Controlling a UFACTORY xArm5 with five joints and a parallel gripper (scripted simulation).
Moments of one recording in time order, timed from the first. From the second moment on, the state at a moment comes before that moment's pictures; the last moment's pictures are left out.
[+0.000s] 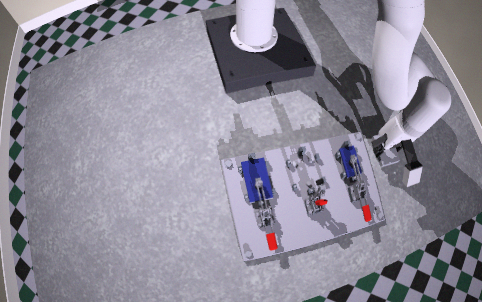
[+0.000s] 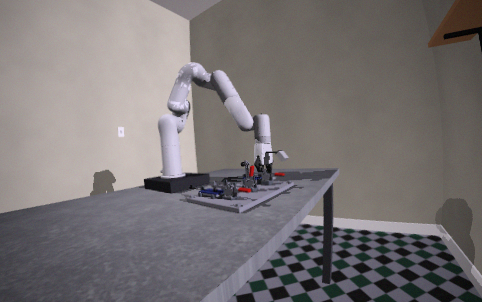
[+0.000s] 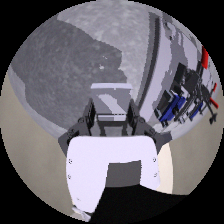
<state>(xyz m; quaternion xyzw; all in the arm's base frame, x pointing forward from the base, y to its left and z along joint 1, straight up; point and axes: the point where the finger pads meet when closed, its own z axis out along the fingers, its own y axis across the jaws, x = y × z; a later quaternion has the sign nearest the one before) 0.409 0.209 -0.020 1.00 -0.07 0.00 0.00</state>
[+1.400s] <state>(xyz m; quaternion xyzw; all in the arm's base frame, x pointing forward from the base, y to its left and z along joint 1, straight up) 0.409 0.209 -0.027 1.00 -0.07 0.00 0.00</state>
